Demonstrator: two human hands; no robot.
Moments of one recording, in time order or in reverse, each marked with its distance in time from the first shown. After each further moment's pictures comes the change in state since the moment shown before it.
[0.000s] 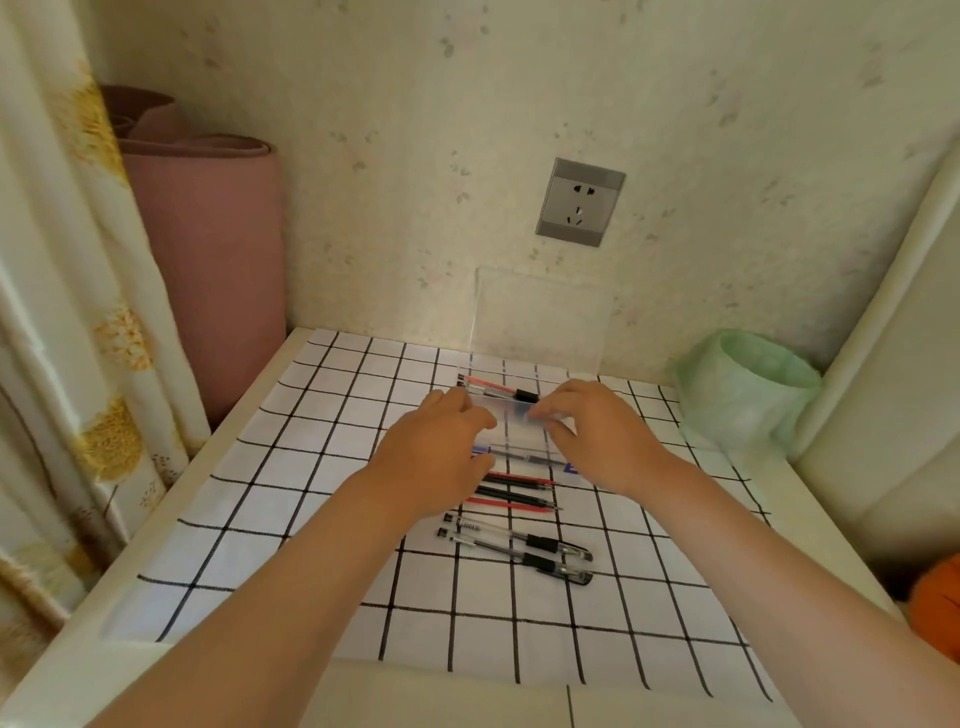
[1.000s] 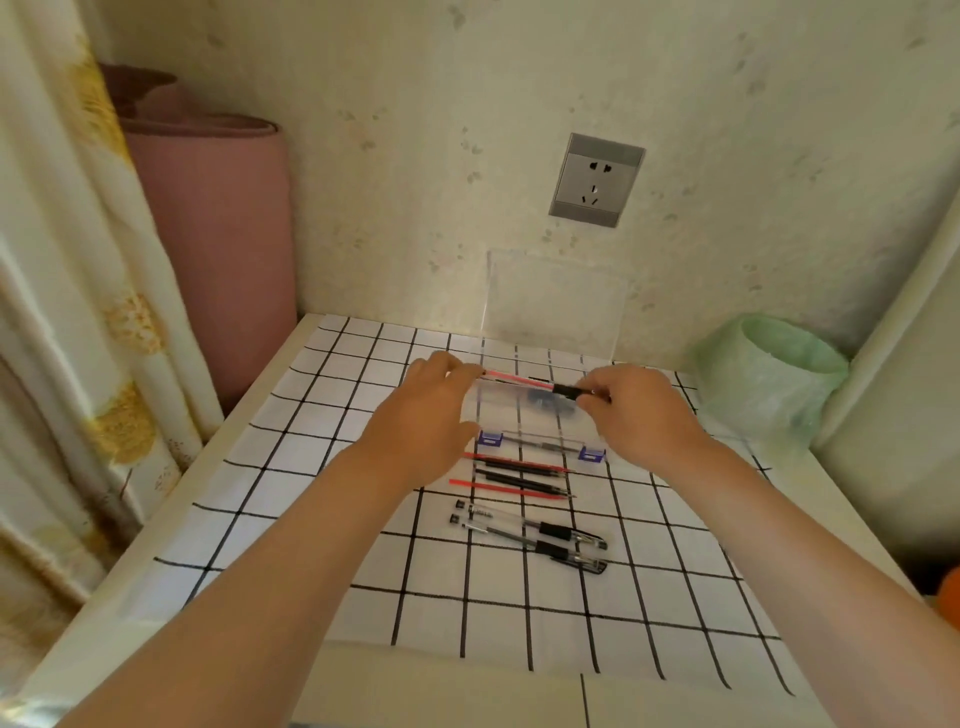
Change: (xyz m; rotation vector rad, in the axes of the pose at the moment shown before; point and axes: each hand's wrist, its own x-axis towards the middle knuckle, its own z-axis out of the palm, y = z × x) left_hand 0.003 -0.018 -0.007 -0.054 0.045 -0.076; right_hand -0.001 0.000 -0.018 -0.021 -0.006 0.269
